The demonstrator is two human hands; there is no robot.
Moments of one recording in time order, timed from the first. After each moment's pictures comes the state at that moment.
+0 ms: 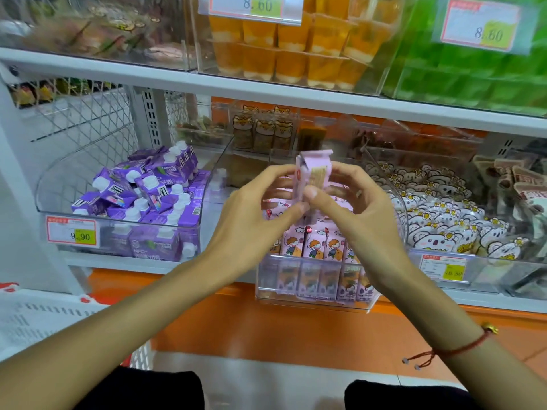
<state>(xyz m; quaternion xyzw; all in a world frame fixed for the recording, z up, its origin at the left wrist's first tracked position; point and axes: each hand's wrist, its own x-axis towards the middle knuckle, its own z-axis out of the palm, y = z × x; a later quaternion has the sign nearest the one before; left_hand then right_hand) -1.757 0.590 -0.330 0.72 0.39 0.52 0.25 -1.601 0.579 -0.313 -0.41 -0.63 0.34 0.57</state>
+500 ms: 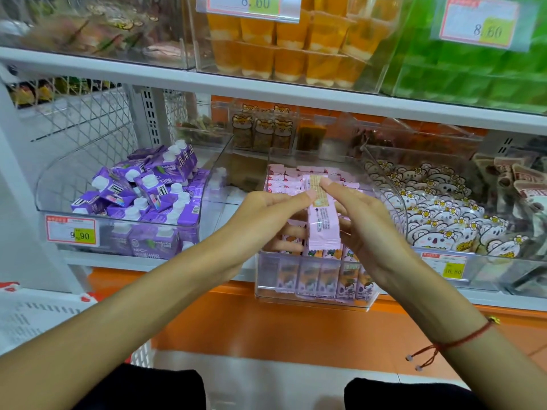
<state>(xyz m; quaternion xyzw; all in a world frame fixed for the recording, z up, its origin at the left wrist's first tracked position) -1.746 0.580 -0.309 0.57 0.41 0.41 0.58 -1.595 0.586 -0.314 -0.51 -0.50 0.49 0.50</state>
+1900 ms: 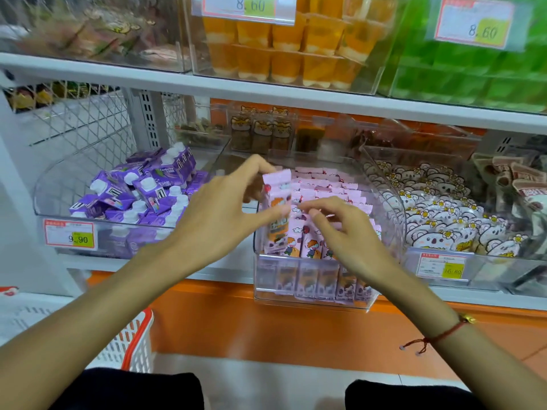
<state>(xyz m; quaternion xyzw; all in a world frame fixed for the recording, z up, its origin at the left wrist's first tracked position) -1.787 0.597 -0.319 0.77 0.46 0.42 0.13 -1.584 0.607 -0.345 -0.51 -0.74 0.19 0.39</state>
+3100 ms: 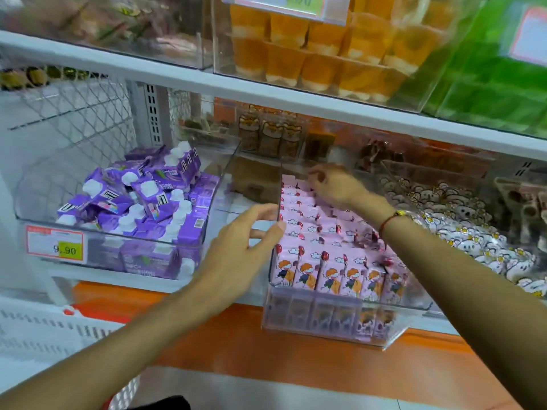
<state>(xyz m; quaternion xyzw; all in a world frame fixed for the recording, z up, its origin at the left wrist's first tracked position) -1.782 0.619 -0.363 0.63 0.52 0.46 0.35 -1.602 0.768 -0.317 -0.60 -0.78 0.09 0.15</state>
